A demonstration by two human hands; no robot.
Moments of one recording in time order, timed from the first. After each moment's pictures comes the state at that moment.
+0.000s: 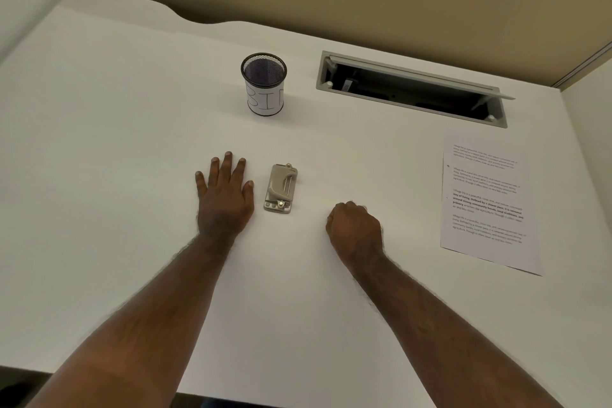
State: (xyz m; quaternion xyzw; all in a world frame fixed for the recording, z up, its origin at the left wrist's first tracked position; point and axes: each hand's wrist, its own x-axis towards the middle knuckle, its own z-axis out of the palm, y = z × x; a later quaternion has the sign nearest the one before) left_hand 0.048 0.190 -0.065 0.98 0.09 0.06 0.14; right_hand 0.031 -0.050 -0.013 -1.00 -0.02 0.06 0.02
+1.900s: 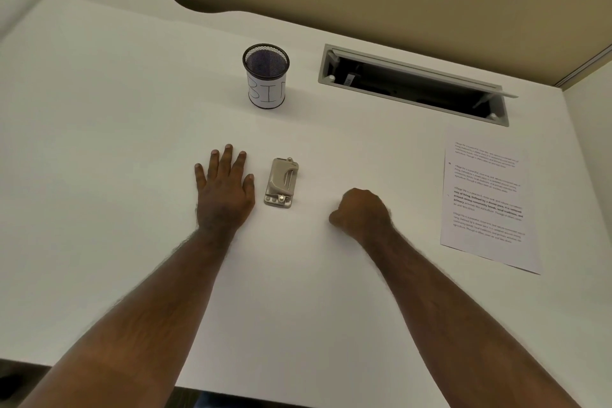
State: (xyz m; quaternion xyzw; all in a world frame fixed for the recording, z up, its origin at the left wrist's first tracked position) left_hand 0.049 0.190 -0.069 0.98 0.10 0.08 0.14; right_hand 0.061 -0.057 0.016 -0.97 0.03 0.21 0.10
